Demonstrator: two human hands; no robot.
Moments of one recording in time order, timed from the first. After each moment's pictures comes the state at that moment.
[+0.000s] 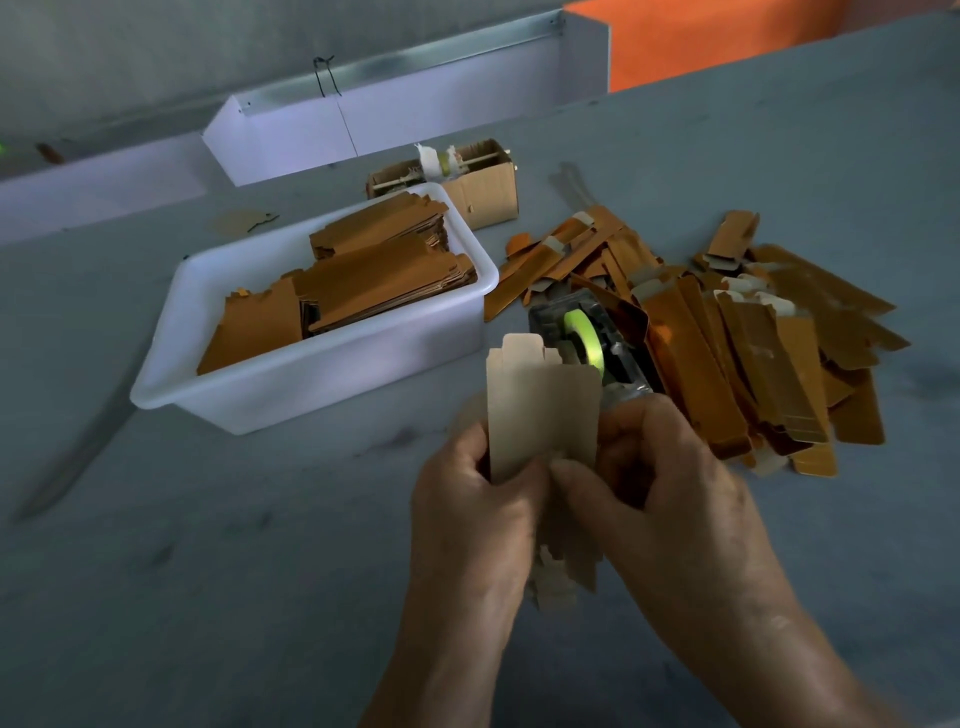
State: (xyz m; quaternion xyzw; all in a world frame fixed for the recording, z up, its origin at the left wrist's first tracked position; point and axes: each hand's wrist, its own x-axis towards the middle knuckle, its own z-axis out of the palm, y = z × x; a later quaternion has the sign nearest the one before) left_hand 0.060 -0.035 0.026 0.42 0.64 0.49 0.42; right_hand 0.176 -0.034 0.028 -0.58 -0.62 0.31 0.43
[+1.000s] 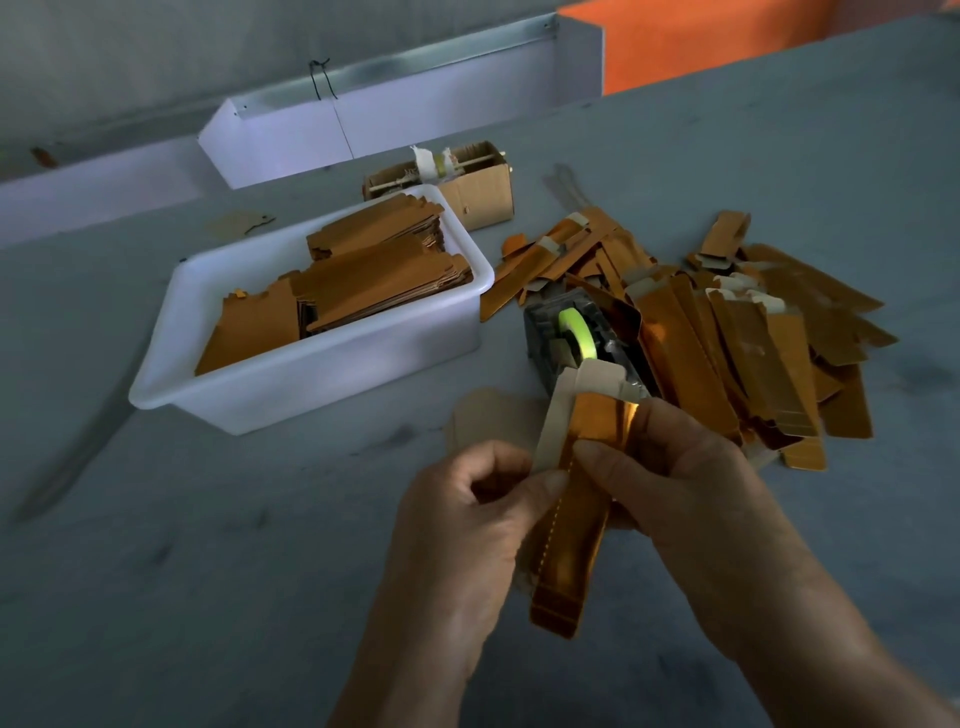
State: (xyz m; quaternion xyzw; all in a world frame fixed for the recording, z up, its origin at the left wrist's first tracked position) left_hand 0.050 -0.047 0.035 0.48 0.62 0.44 0.44; right_hand 0.187 -0.026 0.022 -0.51 -0.49 0.53 0.46
